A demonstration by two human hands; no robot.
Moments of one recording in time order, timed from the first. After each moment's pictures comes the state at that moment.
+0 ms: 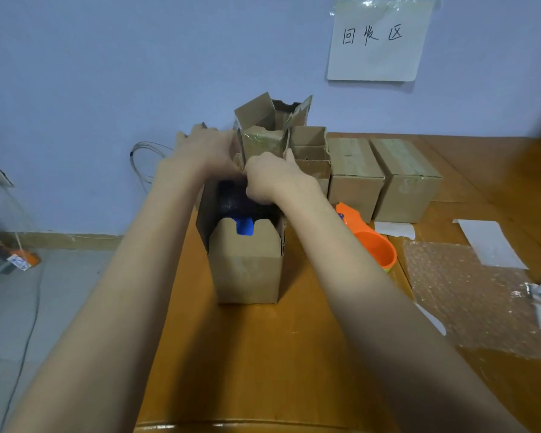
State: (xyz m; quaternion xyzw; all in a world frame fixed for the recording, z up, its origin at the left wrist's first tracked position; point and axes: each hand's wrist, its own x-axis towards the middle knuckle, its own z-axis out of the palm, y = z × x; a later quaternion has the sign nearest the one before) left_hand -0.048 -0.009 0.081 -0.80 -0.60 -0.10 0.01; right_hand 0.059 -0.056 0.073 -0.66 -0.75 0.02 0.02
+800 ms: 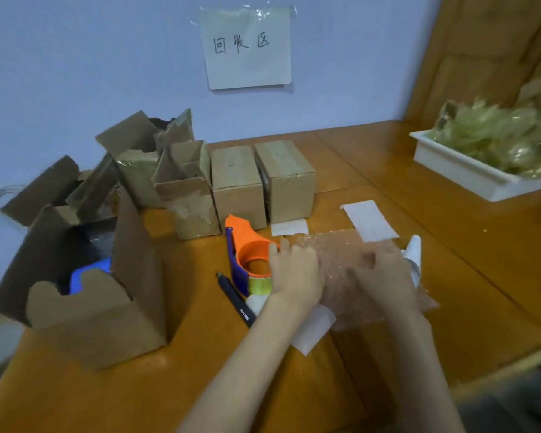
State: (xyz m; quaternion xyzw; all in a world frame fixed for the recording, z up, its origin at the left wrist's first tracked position) left_hand 0.200 -0.153 -0.044 -0.90 -0.42 -0.07 0.01; right_hand 0.321 -0.219 -0.075 -0.90 -0.34 0.05 0.26
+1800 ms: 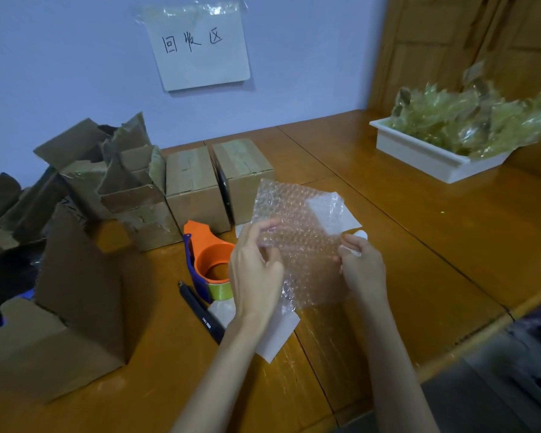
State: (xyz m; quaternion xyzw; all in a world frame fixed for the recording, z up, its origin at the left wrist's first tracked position) left_hand 0.199 -0.166 -0.051 -0.73 -0.36 -0.47 -0.35; right_hand 0.337 -0.231 -0.078 -0.77 -0.17 0.20 0.58
